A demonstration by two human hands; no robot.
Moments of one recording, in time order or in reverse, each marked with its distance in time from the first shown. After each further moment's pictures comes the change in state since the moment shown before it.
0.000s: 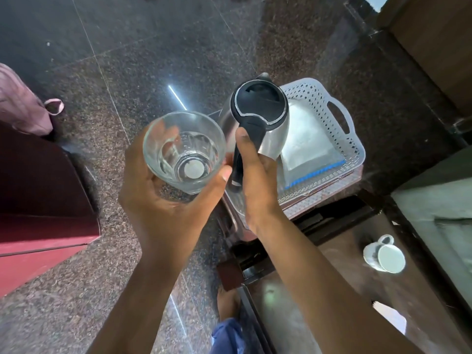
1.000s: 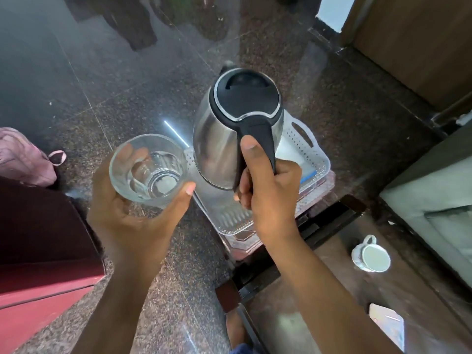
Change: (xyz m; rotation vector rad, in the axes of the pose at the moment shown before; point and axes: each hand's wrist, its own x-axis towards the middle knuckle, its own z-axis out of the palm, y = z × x) left_hand 0.026 0.017 0.001 0.001 0.001 0.097; right_hand -0.042 -0.069 -0.048 0.153 0.105 -0.361
